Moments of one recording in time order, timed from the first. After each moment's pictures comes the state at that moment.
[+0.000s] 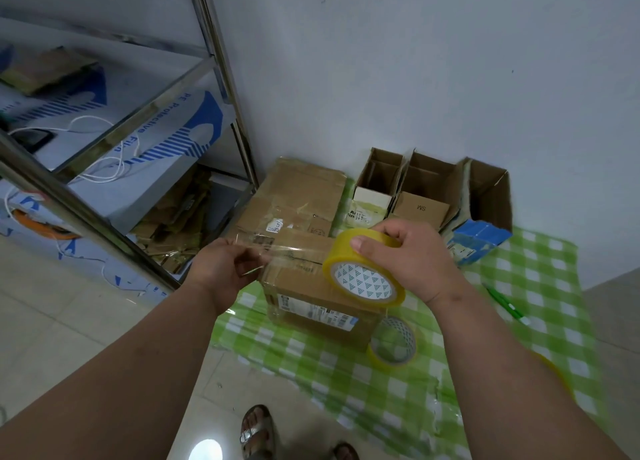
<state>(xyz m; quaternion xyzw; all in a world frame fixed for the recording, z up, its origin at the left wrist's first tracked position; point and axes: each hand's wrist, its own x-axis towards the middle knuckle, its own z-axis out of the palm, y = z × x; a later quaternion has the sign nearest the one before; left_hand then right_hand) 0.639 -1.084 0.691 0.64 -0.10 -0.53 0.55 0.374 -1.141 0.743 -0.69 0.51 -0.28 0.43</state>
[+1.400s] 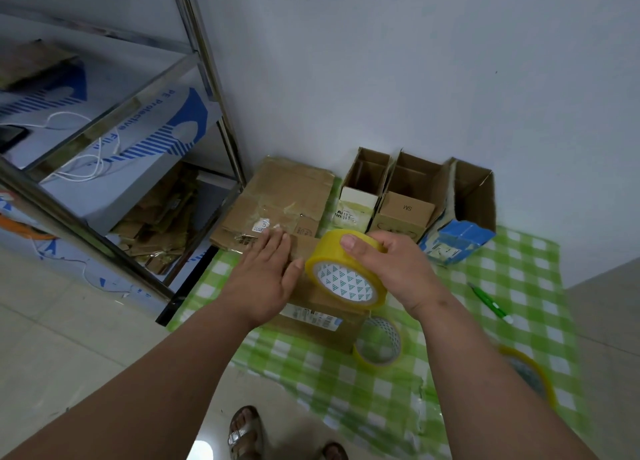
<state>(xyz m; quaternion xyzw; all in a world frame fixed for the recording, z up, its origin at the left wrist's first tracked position) 0.584 -1.083 0.674 0.71 -0.67 -0.20 0.08 0.369 -1.138 0.728 -0.62 0.50 -0.29 0.53</state>
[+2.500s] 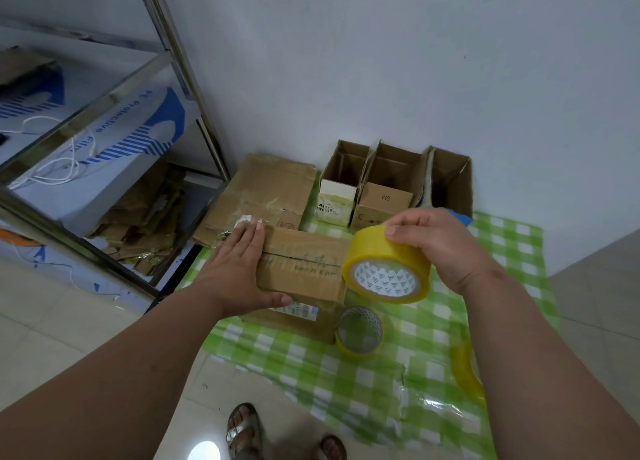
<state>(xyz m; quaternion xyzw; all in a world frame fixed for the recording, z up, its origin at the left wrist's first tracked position) 0.588 -1.089 0.672 0.71 -0.68 -0.18 -0.04 0.289 -1.163 0.749 -0.62 0.52 -0.27 0.51</state>
